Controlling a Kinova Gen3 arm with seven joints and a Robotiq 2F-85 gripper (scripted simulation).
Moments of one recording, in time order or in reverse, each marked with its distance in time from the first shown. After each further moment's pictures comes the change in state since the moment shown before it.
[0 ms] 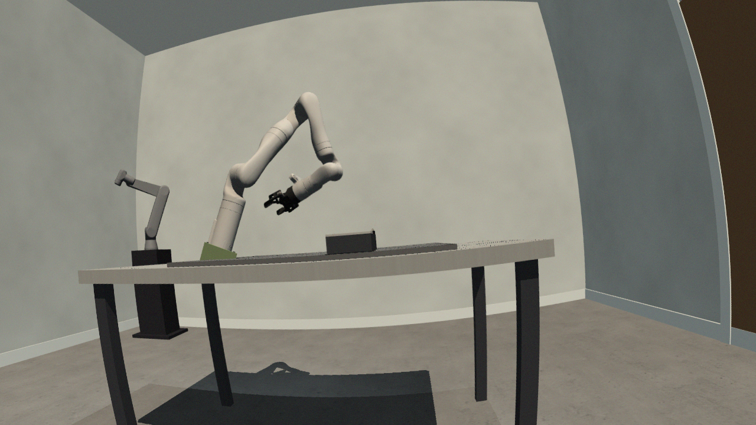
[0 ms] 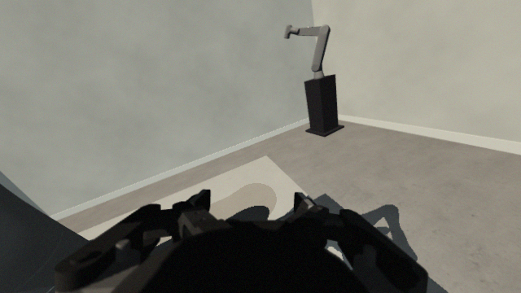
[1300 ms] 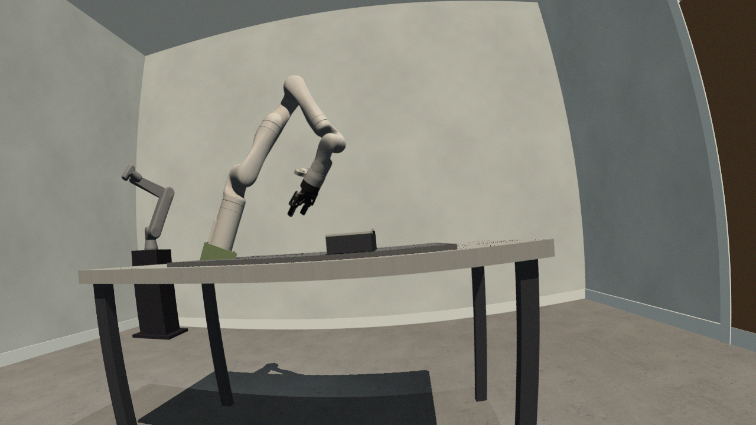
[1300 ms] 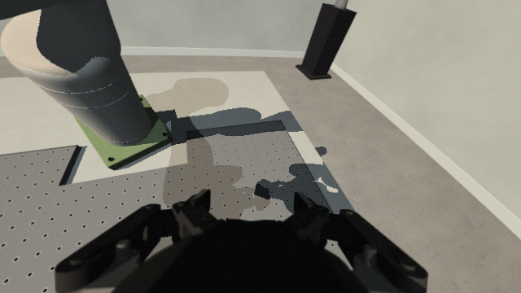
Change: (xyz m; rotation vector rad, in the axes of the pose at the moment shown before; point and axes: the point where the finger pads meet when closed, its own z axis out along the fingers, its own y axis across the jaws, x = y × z) arm -0.108 -0.032 -0.127 -0.234 -0.476 -0.334
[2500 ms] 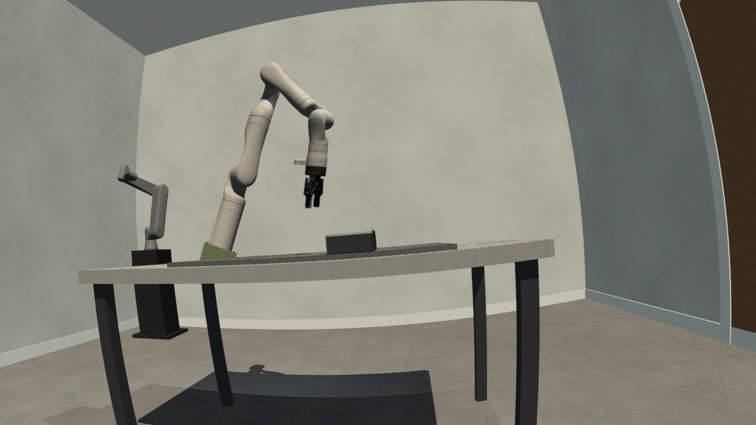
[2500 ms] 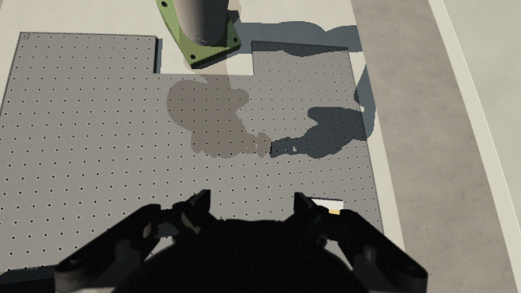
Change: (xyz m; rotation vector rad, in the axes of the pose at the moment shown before) arm -0.088 -0.085 -0.097 0.085 -0.460 -0.207
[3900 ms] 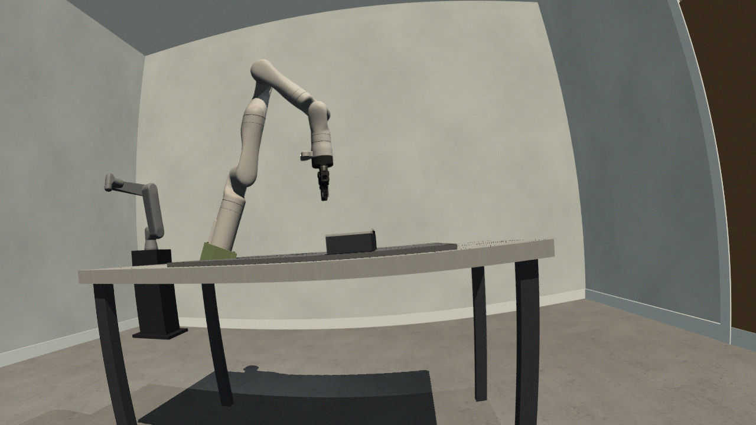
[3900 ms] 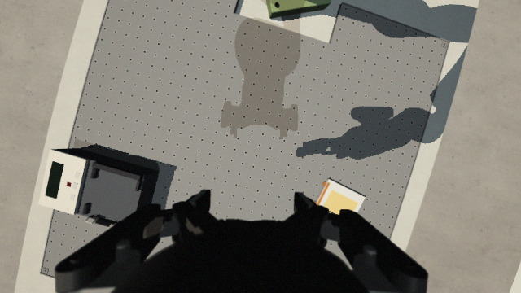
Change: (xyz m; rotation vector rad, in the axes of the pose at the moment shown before) arm -0.055 -0.036 -0.036 0.147 -0.194 -0.343
